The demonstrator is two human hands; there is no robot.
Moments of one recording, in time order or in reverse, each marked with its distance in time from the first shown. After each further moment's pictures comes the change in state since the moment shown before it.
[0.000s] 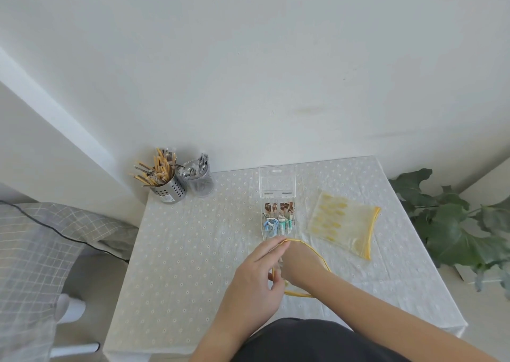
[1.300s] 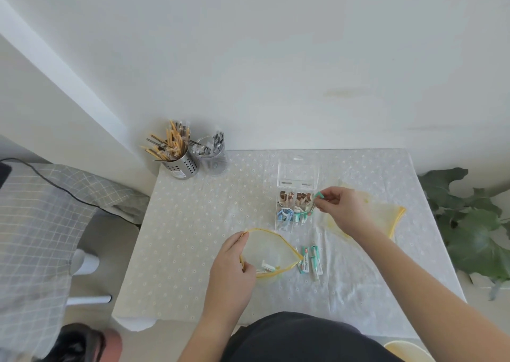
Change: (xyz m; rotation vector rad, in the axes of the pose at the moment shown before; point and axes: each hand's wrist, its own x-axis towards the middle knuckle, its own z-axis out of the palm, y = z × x) left_hand -0.001 -0.055 -0.016 -0.020 0.163 -0.609; right_hand 0.053 0.115 -0.017 1.223 0.521 0.281
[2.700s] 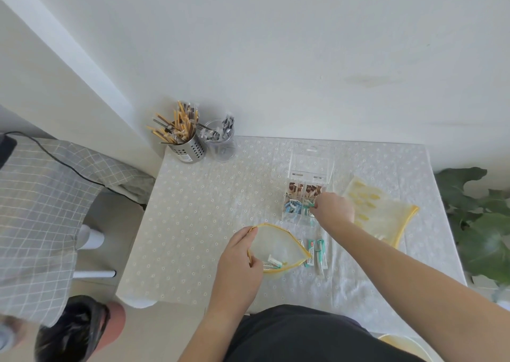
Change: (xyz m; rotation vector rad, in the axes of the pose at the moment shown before) left_hand 0.005 -0.014 0.009 -0.002 -0.007 -0.007; right_hand 0.033 0.019 0.072 -1.038 -0.118 0.137
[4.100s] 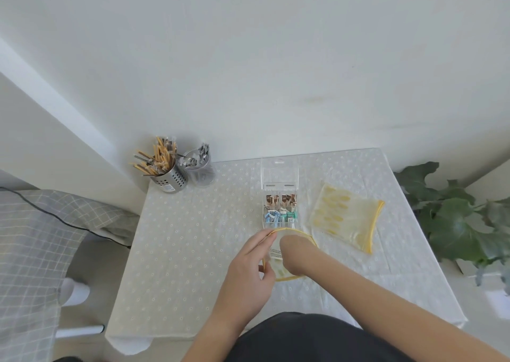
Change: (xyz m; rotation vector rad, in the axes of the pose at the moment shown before) left_hand -0.025 0.038 0.013 -0.027 -0.107 0.455; right_hand -0.125 -0.025 -0.024 -0.176 -0.337 -0.327
